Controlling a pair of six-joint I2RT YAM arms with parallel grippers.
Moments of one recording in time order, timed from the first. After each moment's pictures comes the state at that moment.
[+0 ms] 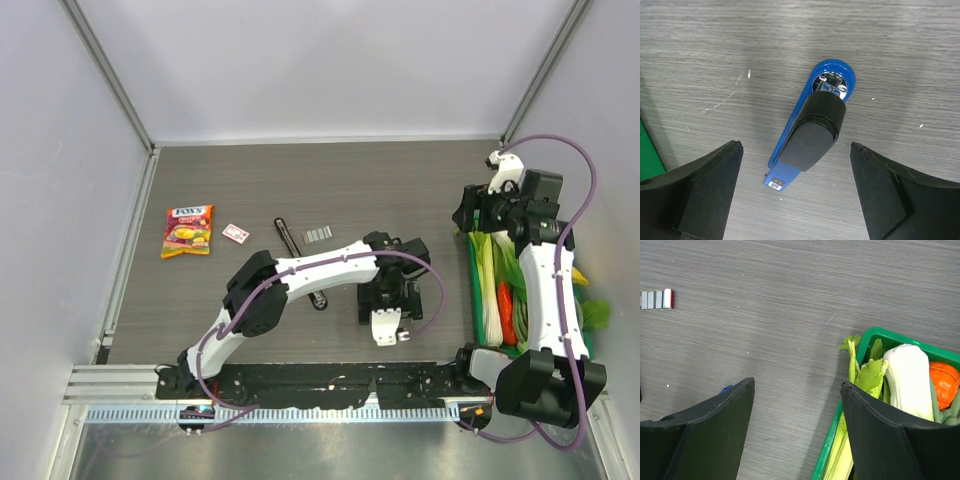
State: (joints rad) left arm -1.17 2.21 1.95 -1.15 0.32 1.98; right arm -0.24 1.13 1.08 -0.63 -0.44 -0.23
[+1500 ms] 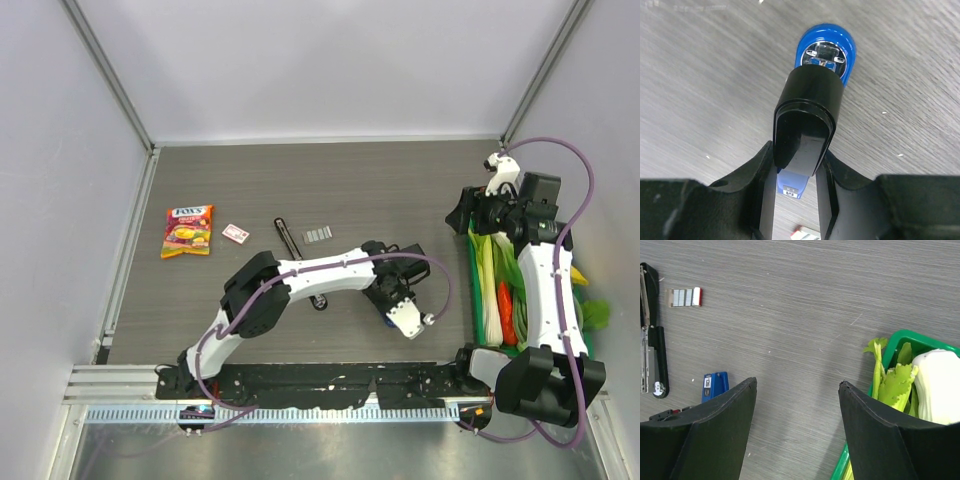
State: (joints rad) left arm -1.18 2.20 1.82 -0.92 0.13 1.41; right arm -0.25 1.13 1.06 -0.62 -0.54 -0.19
